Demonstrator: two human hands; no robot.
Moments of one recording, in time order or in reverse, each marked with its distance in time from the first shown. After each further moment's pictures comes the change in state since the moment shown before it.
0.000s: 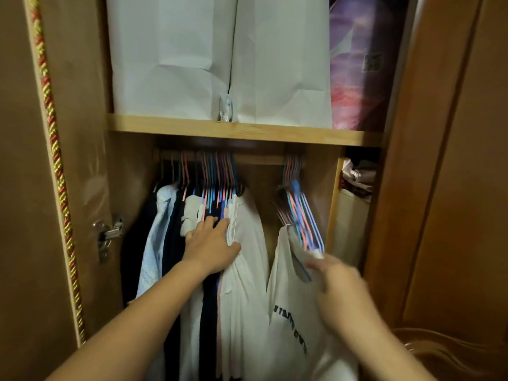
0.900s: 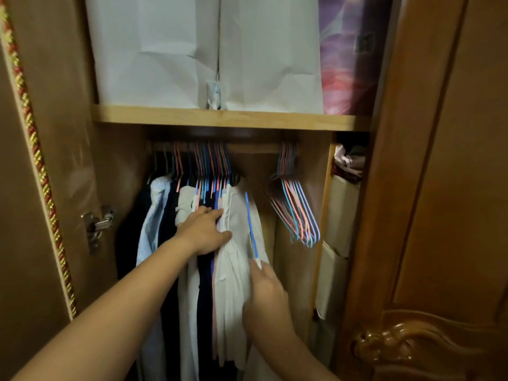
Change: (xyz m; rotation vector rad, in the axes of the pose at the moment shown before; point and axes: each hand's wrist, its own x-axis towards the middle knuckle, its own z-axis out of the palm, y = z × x) left_hand 0.016 -0.006 -0.011 -0.003 -0.139 -0.014; right_hand -0.007 -0.034 0.098 0.189 -0.101 -0.049
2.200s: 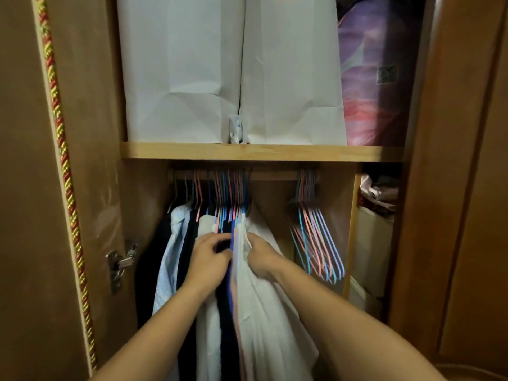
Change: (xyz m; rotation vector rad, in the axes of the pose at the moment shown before) left_hand -0.013 -0.013 0.000 -0.853 0.353 -0.048; right_hand 0.169 -0.035 -0.005 0.379 -0.268 -0.053
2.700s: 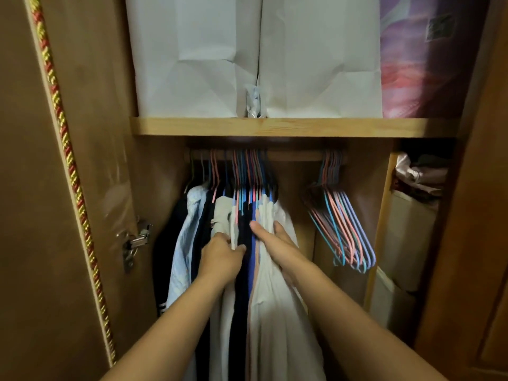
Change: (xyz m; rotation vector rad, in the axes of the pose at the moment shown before) left_hand -0.013 -0.007 0.008 0.366 0.064 -0.261; right_hand 0.011 0.030 0.021 0.530 0.012 0.122
